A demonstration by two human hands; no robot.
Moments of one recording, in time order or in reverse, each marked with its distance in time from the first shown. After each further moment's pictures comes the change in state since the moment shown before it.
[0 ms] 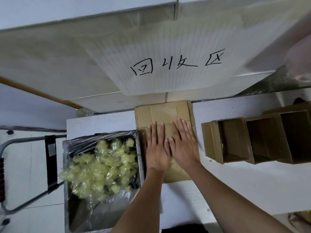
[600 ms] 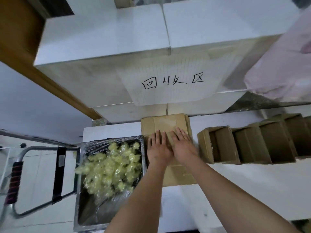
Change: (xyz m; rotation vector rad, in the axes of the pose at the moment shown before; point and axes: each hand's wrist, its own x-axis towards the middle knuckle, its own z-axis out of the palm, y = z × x) left_hand 0.009 0.028 -0.056 0.253 -0.348 -0.090; right_hand 0.011 -0.009 -0.056 0.017 -0.307 0.060
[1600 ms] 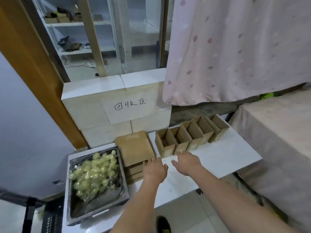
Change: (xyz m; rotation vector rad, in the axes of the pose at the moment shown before) left_hand -0.261 0.076 -0.012 0.188 0.074 0.320; right_hand -0.317 0.046 -0.052 -0.054 0.178 0.313
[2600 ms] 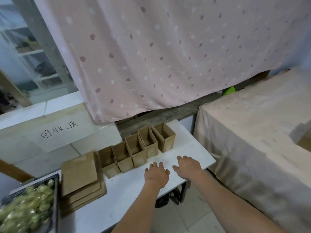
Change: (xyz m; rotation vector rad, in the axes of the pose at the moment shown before) left_hand 0.066 0.349 0.023 0.099 -0.026 0.038; right_hand 0.008 0.357 0.007 0.155 0.016 0.057
